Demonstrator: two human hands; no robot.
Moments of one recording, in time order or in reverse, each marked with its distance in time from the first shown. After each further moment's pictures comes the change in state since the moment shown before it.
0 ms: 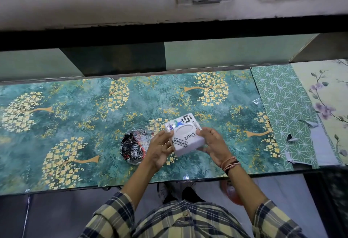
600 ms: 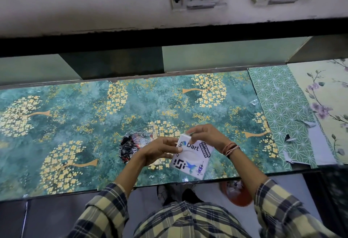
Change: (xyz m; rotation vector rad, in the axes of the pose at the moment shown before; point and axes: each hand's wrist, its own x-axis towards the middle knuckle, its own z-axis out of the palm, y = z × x) left_hand 0.011 0.029 -0.013 0.706 -0.451 -0.176; right_hand 0.014 -0.046 0.008 -0.756 -0.257 -0.084
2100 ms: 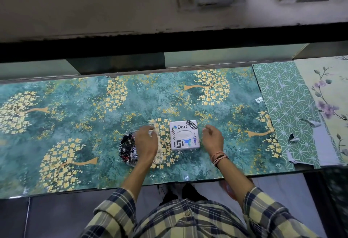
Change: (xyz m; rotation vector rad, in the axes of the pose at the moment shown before) left_hand 0.019 -0.019 -0.013 0.482 1.131 0.191; right_hand 0.026 0.042 0.035 0.071 0.679 0.198
